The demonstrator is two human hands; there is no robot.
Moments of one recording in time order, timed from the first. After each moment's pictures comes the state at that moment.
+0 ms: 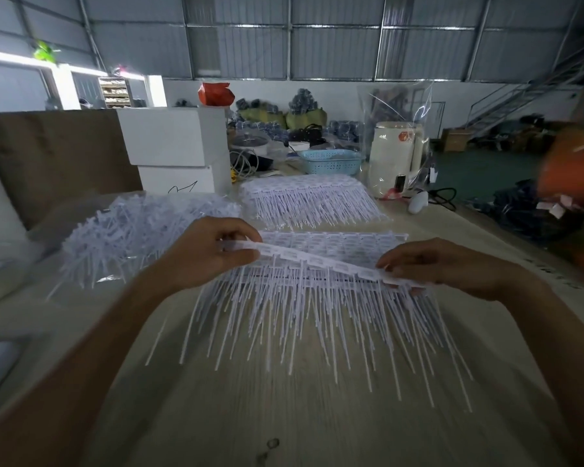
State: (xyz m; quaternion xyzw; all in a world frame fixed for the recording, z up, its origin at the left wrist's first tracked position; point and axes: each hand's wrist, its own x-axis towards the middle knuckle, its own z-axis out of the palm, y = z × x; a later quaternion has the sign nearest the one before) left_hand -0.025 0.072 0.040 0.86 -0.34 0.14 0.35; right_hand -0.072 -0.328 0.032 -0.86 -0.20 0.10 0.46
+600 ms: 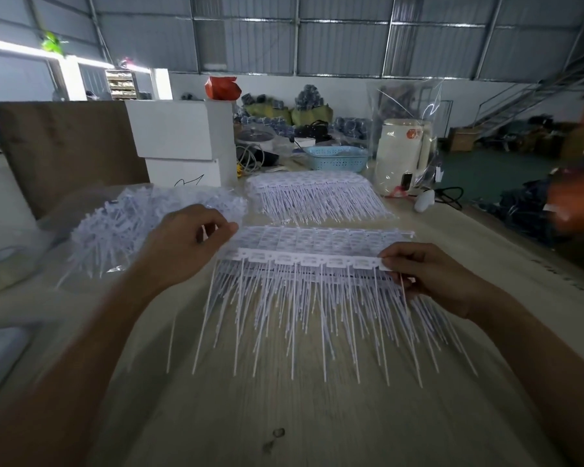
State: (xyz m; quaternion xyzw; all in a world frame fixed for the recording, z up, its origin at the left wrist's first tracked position) left_hand -0.028 0.103 0.028 0.89 -0.23 0.30 0.25; right_hand -0.064 -0.296 -0.005 -0.80 -0.10 0.01 0.59
